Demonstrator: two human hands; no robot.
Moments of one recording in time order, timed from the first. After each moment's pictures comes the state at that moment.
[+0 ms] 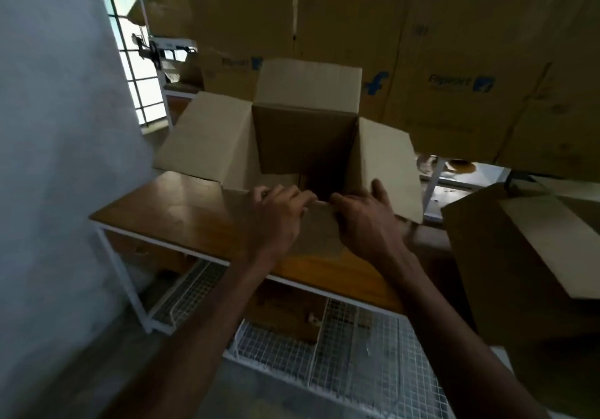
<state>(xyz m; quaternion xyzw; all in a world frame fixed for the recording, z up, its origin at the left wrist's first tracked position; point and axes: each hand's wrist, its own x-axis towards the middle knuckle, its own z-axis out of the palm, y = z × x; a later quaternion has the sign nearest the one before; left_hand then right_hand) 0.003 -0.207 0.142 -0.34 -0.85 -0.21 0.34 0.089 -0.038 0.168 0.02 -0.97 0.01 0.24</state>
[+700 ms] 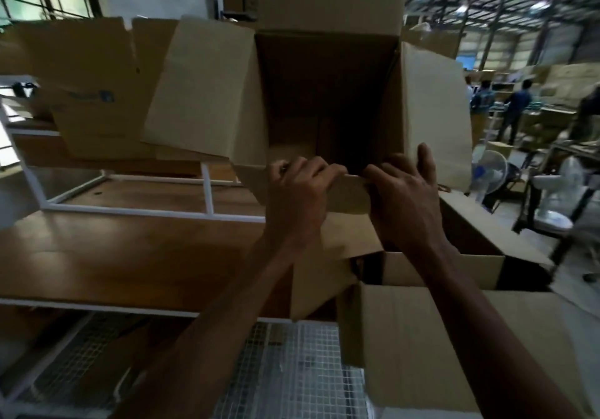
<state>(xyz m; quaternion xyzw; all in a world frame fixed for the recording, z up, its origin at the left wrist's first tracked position) 0.281 0.142 0.227 -0.46 -0.72 -0.31 0.43 0.410 0.270 0.249 -0.11 -0.90 -0.10 0.41</state>
